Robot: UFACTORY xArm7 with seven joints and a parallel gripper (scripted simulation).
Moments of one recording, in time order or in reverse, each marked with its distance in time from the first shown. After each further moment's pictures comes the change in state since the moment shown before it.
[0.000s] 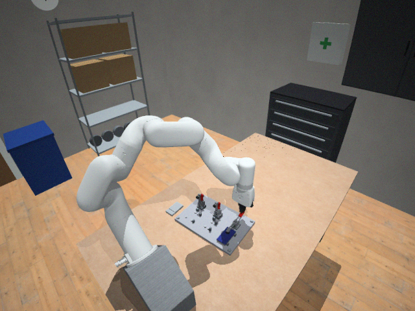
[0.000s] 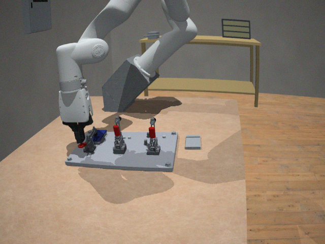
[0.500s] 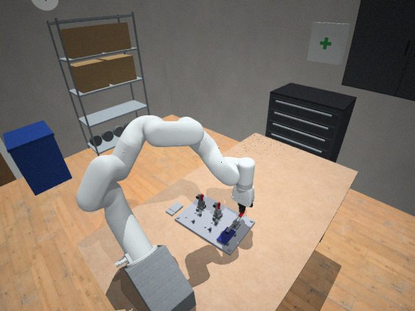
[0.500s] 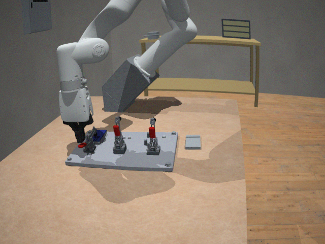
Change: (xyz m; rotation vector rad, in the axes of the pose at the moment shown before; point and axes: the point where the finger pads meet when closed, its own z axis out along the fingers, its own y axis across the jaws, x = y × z) arm -0.001 -0.001 -0.001 0.000 0.000 0.000
